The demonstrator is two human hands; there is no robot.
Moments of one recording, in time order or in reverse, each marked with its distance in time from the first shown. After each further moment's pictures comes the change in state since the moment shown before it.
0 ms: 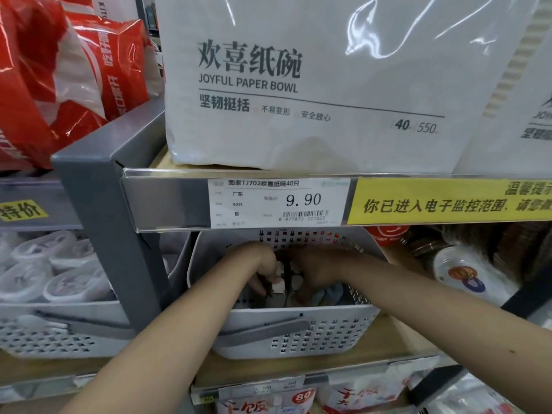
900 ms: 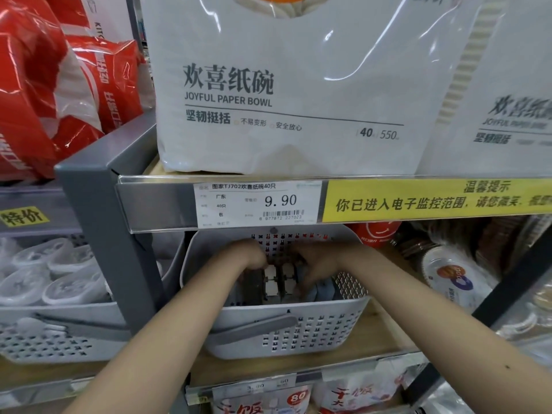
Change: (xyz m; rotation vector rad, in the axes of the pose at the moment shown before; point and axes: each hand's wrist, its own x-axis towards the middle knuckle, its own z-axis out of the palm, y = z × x) left_hand -0.019 0.005 -0.009 0.335 0.236 0.099; right_hand -0.023 0.004 -0.017 0.172 -0.056 0.080
